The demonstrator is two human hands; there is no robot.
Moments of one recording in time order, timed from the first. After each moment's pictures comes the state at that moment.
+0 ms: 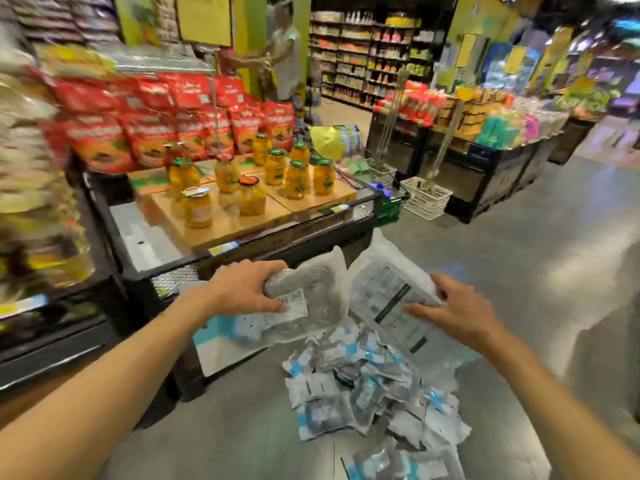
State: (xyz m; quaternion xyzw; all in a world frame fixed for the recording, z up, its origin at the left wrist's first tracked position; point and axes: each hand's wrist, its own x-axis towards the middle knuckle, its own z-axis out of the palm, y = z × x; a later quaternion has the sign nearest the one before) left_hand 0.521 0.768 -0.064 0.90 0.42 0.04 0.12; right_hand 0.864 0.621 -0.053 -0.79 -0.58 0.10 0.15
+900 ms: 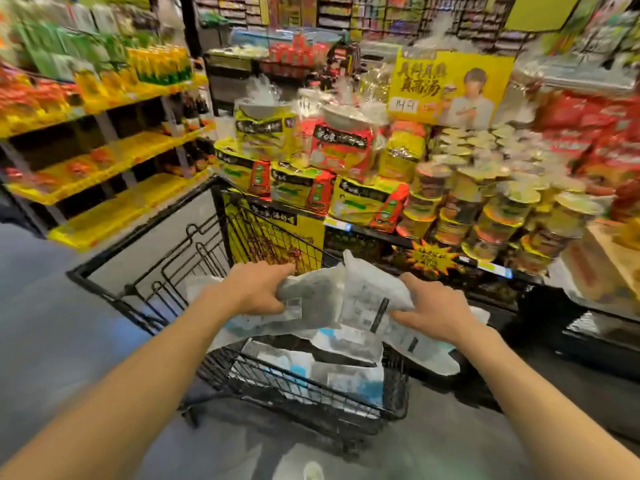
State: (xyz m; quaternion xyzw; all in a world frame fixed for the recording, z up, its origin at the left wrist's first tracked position) left_hand -0.207 0.389 -0.106 0.56 0.82 -0.04 0.08; right_hand 0.046 0.593 -0.112 -0.32 -0.94 0.07 -0.05
